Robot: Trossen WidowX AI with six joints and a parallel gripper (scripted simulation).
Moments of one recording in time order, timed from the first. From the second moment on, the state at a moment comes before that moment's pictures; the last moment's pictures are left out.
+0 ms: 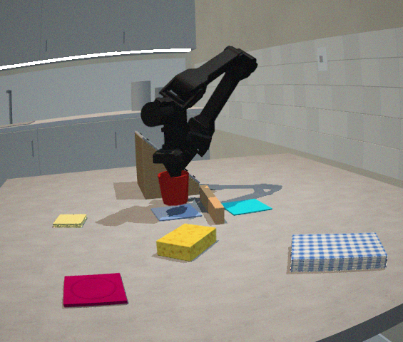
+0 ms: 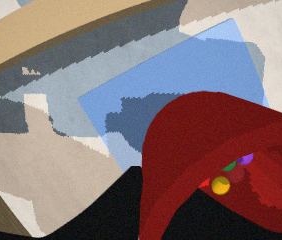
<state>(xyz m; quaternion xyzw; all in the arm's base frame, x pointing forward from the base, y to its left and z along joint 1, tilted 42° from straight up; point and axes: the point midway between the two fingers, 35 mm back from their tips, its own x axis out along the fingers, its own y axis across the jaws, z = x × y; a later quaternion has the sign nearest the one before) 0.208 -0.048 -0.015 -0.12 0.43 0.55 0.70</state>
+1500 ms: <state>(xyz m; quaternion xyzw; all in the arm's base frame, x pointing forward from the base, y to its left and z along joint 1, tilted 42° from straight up) 0.207 -0.063 0.020 -0.12 0.43 0.55 0.70</state>
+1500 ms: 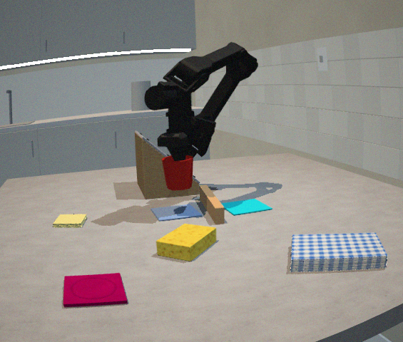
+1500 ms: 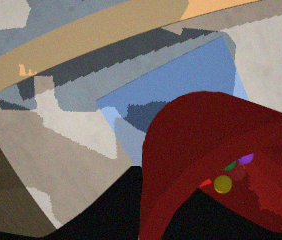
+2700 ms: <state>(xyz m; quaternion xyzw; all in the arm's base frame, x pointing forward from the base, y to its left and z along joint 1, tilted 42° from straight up) 0.217 -0.011 0.069 -0.12 0.43 0.55 0.70</state>
